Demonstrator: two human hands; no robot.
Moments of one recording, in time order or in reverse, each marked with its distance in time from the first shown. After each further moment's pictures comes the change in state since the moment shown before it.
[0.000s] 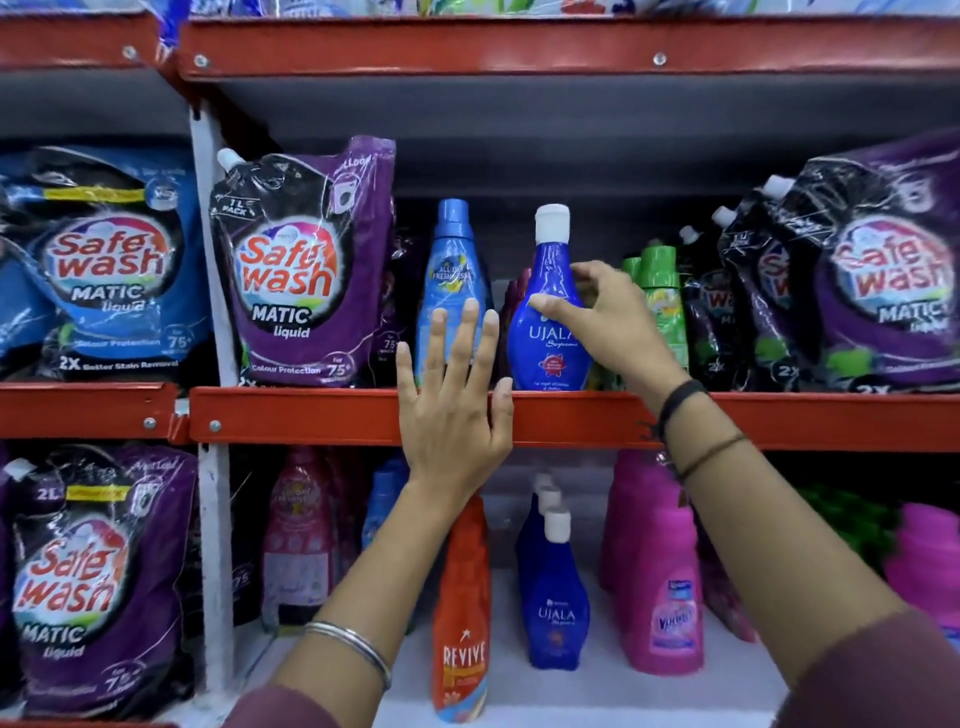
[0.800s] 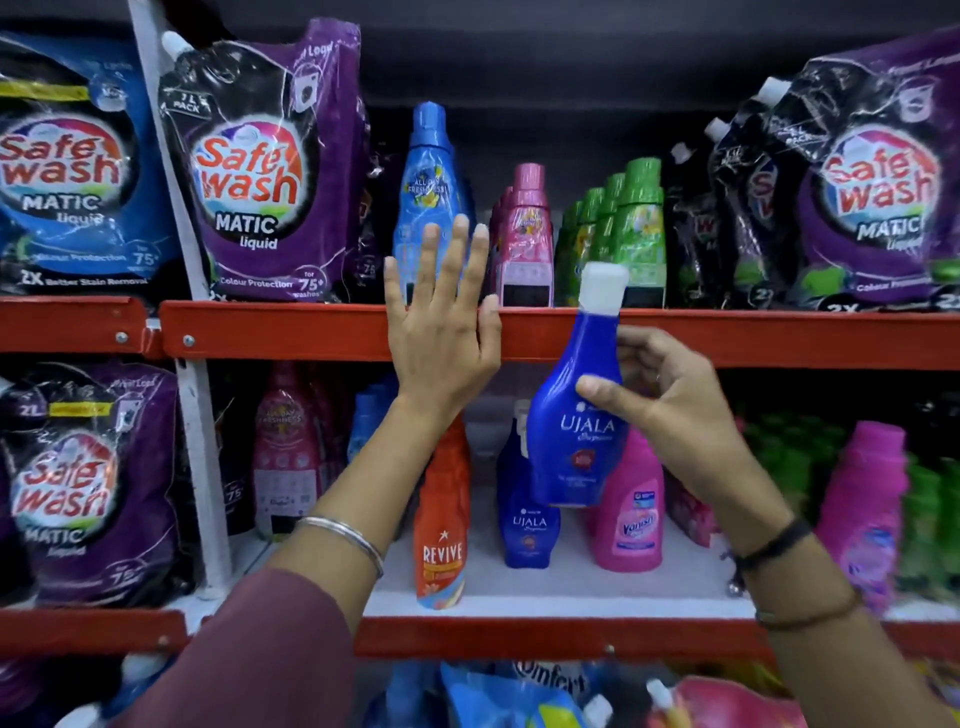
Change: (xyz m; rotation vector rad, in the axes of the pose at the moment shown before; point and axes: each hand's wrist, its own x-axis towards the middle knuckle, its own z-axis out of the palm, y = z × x) left_hand -0.010 0.016 0.001 -0.033 -0.055 -0.021; right_hand -0.144 0.048 -0.035 0.284 -0.117 0.089
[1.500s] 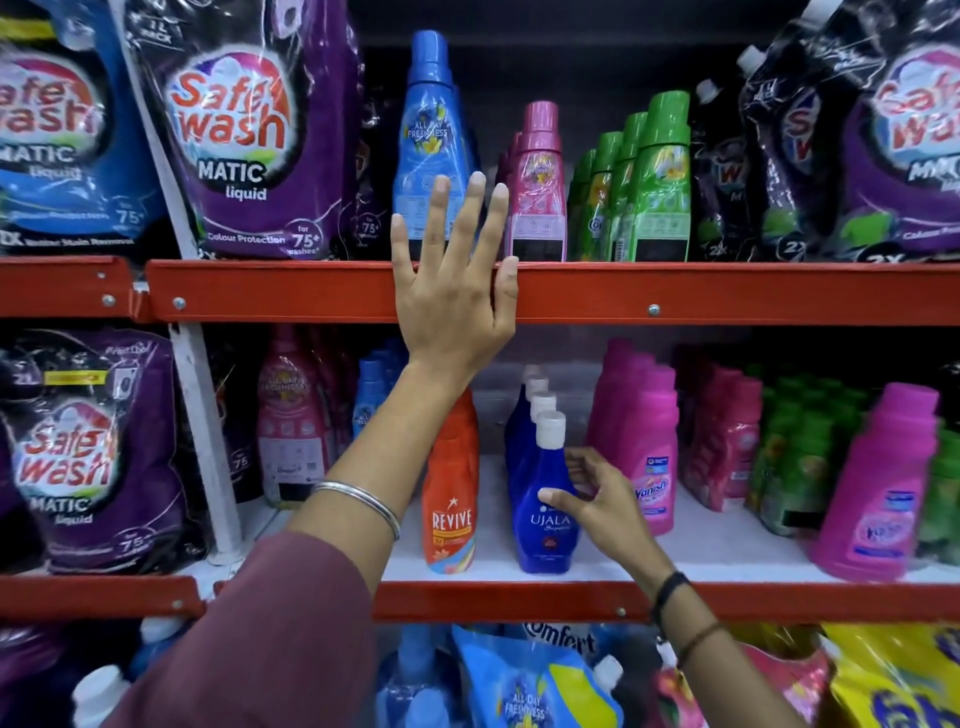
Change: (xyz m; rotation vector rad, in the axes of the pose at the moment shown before) left_hand 0.006 0.000 0.007 0.070 0.100 0.062; right_hand -0.057 0.158 0.047 -0.134 -0.115 0.366
